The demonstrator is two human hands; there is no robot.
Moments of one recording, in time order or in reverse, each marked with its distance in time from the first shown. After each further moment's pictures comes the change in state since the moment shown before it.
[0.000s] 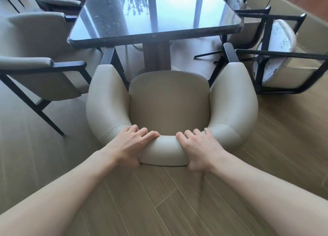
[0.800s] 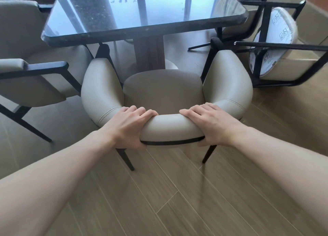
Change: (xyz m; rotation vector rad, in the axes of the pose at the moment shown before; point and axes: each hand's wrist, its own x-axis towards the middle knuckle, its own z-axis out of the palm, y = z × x) left_hand 0.086 -0.073 -0.021 -0.060 0.137 0.050; right_hand 0.082 0.084 -0.018 0.073 0.116 -0.096
